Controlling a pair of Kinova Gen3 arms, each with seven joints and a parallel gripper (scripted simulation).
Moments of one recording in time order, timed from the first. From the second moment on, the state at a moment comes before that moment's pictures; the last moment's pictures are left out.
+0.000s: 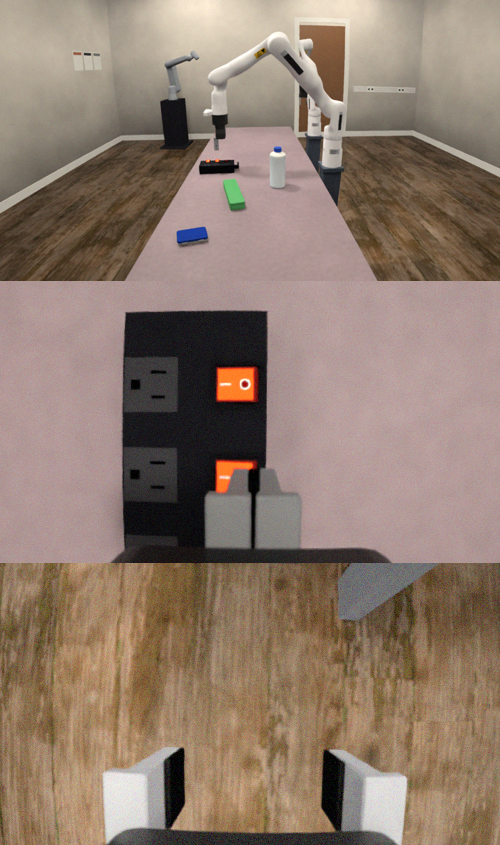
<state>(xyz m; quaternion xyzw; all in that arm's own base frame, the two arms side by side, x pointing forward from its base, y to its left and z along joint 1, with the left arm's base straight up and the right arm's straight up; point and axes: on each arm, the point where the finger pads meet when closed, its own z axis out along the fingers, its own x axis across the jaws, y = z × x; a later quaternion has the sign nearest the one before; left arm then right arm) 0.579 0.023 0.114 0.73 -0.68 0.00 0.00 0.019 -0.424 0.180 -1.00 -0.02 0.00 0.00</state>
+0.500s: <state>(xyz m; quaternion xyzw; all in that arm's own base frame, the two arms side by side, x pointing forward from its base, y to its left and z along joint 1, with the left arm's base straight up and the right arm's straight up) 0.579 0.023 0.107 0.73 -0.68 0.00 0.00 0.019 -0.424 0.180 -1.00 -0.02 0.00 0.00</state>
